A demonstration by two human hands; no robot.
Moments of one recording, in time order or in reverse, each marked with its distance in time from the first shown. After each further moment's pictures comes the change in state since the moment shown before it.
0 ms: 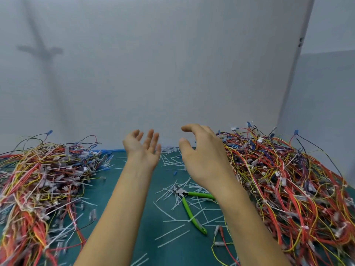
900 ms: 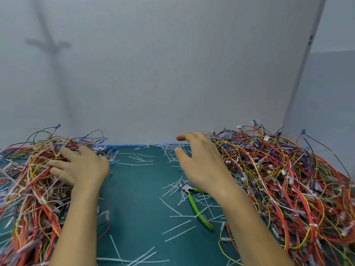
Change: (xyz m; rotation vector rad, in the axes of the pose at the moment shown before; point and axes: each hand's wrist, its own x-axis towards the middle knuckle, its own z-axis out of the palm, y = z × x) left_hand 0.038 0.065 -0.125 1.934 0.784 0.385; right_hand -0.004 0.002 0.021 -0.106 -0.153 -0.029
